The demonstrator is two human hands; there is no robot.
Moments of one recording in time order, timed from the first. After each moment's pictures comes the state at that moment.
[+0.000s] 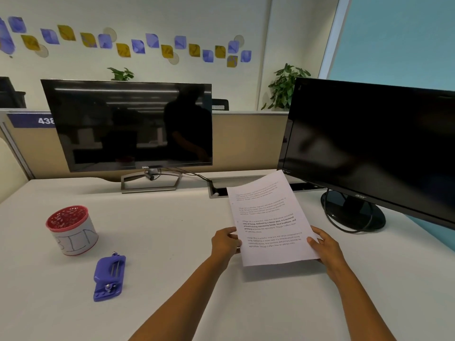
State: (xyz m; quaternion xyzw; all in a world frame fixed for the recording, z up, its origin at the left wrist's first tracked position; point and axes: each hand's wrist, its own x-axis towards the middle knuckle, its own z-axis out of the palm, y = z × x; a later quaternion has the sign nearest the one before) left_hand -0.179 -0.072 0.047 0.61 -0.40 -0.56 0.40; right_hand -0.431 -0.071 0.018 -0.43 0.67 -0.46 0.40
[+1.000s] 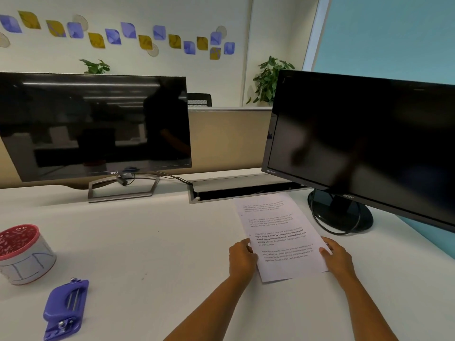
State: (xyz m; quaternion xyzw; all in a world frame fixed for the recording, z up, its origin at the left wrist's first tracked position) left_hand -0.262 -0.093 0.016 0.61 -0.55 -0.46 0.34; right_hand -0.497 -0.093 -0.012 -0.46 0.80 -0.32 0.22
